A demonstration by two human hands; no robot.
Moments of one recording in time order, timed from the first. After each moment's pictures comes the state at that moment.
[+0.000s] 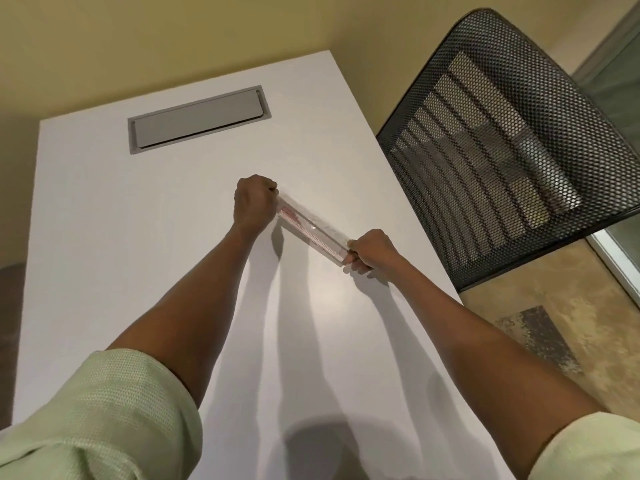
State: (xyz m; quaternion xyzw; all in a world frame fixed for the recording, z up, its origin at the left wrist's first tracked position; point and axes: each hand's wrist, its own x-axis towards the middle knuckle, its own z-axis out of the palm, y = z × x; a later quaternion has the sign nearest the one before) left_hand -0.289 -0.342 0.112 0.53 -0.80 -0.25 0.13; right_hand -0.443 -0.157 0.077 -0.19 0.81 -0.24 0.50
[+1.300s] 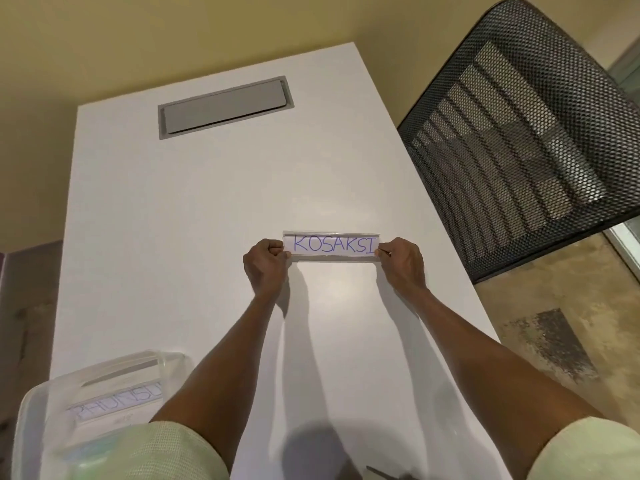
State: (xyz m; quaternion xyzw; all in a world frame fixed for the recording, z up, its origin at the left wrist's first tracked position) left_hand -0.206 -0.229 0.059 0.68 -0.59 -0.36 0.22; right_hand -0.423 -0.100 0.043 -0.38 0.87 -0.24 0.19
